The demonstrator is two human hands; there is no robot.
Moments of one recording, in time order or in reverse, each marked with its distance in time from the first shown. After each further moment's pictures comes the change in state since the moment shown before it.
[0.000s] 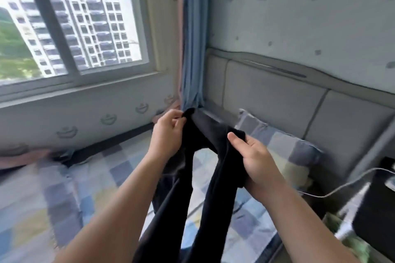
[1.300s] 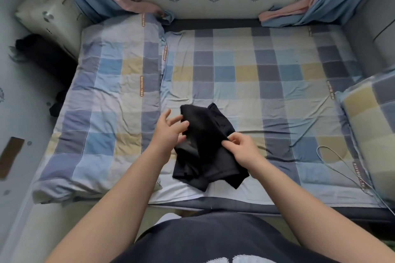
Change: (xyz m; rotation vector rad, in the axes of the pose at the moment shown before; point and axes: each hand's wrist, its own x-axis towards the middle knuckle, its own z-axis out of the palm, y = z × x) left_hand -0.192 -0.173 -0.008 -0.475 0.565 -1.021; right_hand 0.096 0.275 -0.022 -0.797 -0.654 0.514
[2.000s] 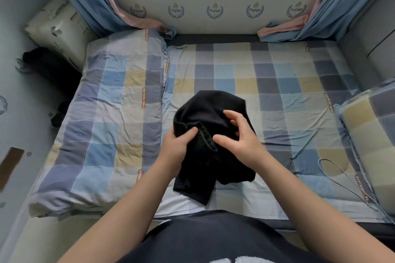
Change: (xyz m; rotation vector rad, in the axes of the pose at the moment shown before) left_hand -0.025 0.015 0.017 -0.141 -0.048 0.087; right_hand -0.018 -0.066 -0.013 -0.109 -0.036 -0.369
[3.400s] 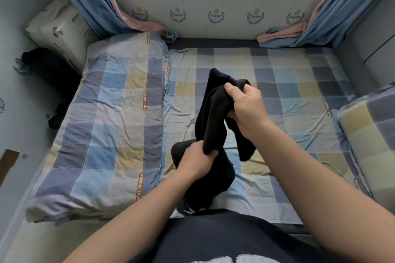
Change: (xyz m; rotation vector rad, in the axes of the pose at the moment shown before) left_hand 0.010 -0.025 -0.001 0.889 -0.170 0.075; right_hand 0.062 -0.086 0.013 0.590 0.252 0.113
